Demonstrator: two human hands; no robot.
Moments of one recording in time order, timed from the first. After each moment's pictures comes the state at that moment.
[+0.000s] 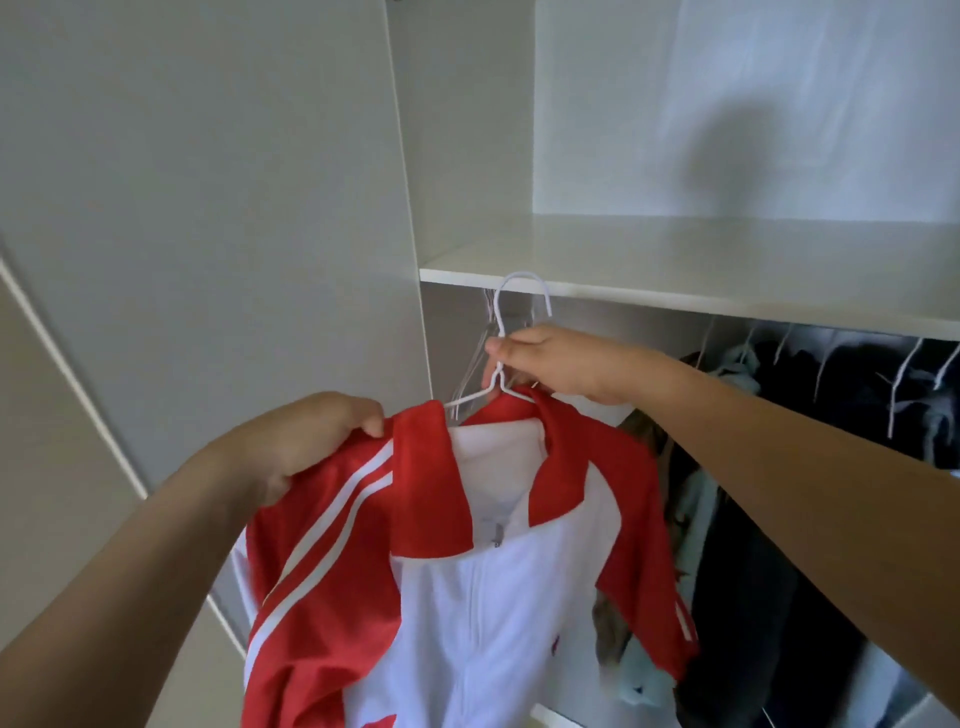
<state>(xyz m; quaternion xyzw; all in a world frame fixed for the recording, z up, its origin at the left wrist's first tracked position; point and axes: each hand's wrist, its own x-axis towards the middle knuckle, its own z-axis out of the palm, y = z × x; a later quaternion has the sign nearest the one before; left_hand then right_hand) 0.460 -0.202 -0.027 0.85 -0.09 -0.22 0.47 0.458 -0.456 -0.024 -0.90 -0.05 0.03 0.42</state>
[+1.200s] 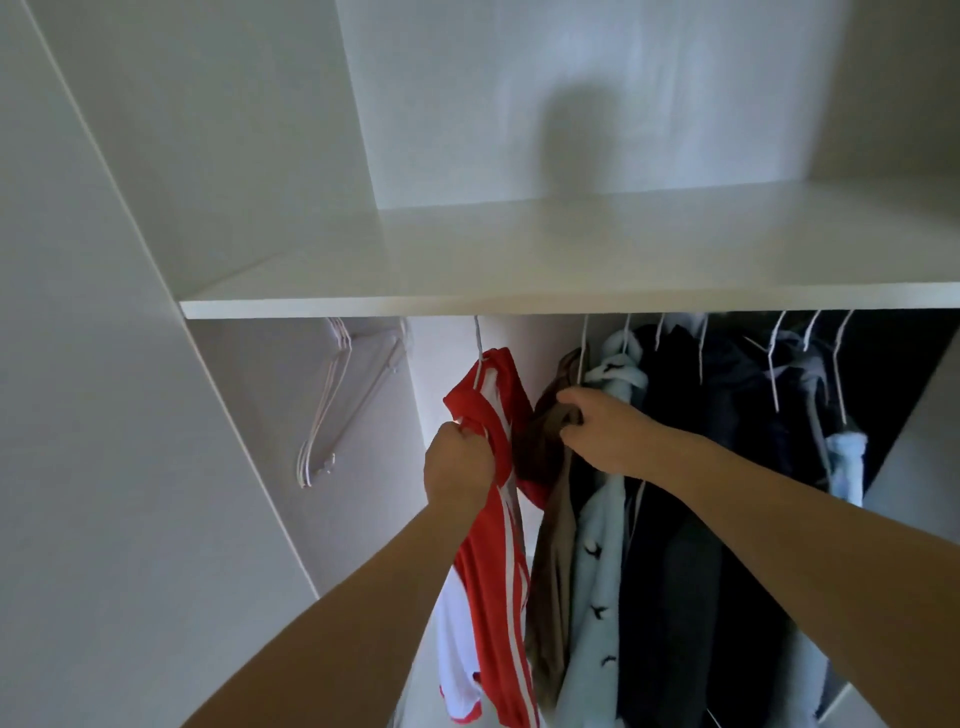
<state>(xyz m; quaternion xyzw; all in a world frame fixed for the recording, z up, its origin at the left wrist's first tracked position) 0.565 -0.524 -0.187 0.87 -0.11 -0.04 0.47 0.467 -0.651 -0.139 -0.91 0.23 -0.08 0.35</state>
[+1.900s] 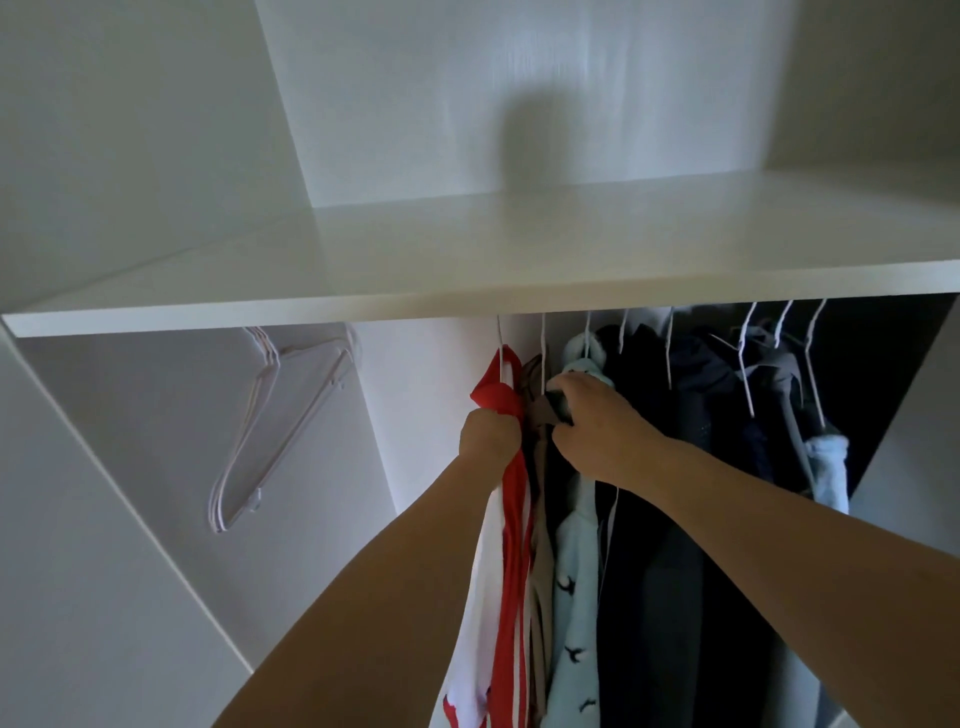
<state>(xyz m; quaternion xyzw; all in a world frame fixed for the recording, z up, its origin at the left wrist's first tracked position) 0.601 -0.658 -0.211 0.83 -0.14 -0.21 0.49 0.475 -0.713 -0.162 -0.94 0.25 -0.12 0.22</state>
